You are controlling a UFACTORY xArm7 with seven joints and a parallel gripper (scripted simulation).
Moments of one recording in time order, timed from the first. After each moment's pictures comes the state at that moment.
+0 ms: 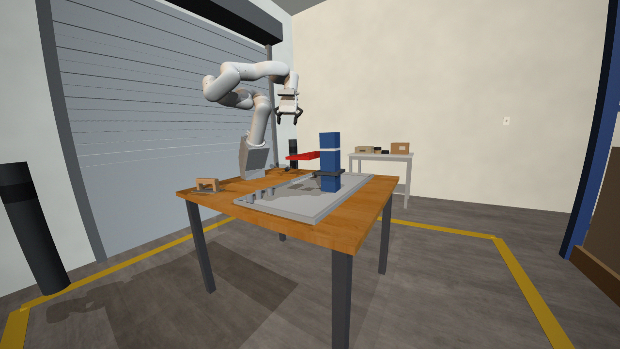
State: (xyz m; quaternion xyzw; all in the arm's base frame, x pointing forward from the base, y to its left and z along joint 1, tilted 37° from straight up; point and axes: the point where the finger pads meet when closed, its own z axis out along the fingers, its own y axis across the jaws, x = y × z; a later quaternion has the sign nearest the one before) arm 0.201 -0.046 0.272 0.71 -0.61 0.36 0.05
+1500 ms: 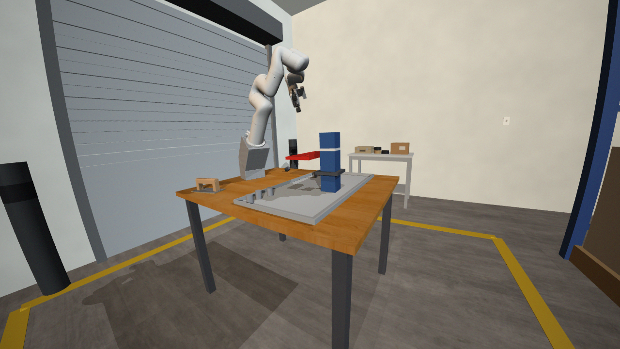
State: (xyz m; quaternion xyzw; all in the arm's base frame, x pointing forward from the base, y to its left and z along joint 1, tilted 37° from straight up) arm 0.104 0.232 0.273 0.75 0.04 0.40 0.52
